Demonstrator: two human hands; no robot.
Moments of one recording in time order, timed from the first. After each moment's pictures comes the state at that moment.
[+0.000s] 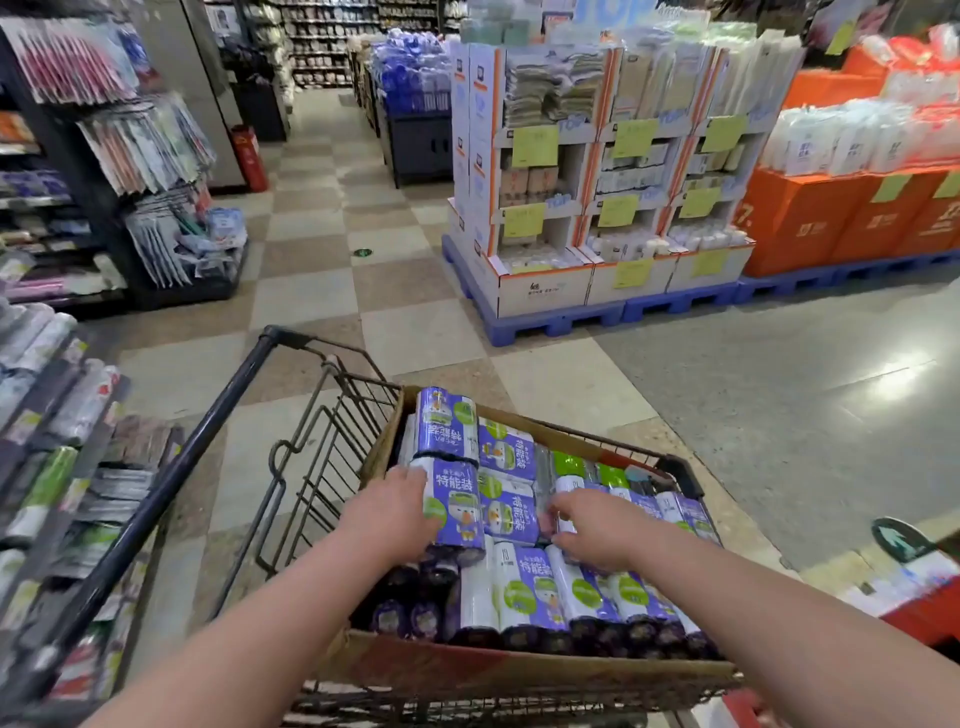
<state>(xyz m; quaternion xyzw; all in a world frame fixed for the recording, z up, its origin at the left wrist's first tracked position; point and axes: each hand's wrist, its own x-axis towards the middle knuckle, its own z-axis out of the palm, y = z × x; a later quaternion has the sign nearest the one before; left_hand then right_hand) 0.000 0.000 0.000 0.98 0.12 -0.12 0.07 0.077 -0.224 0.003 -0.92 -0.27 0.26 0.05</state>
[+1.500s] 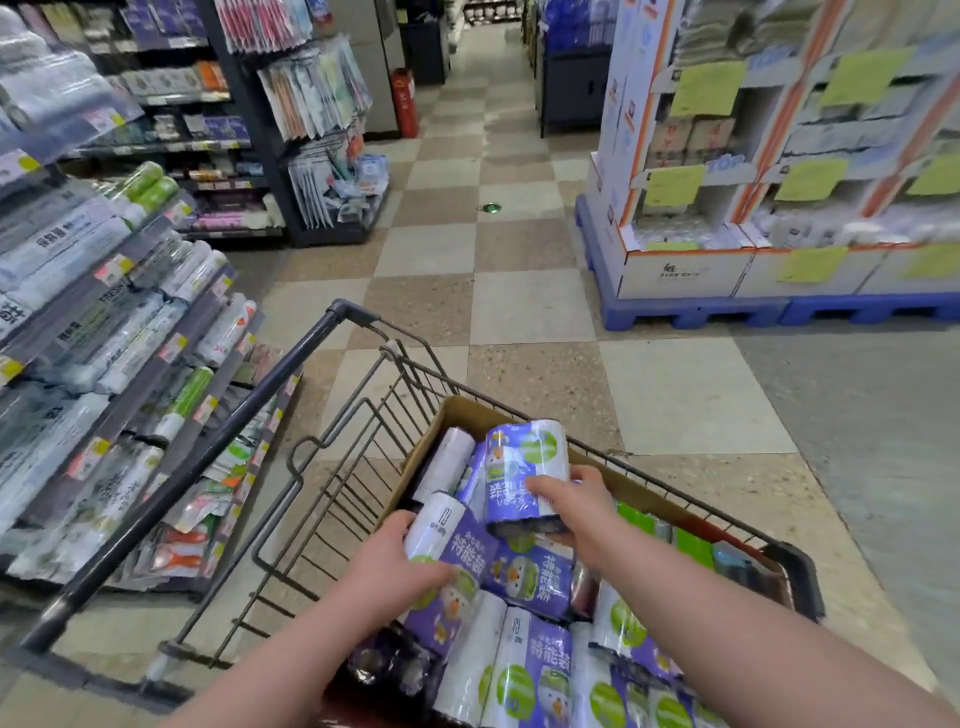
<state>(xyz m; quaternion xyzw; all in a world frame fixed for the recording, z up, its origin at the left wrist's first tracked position) 0.022 -0.014 -0.026 0.81 0.42 -0.08 0.41 0.195 -0.141 -0.060 -0.71 0.07 0.38 0.59</state>
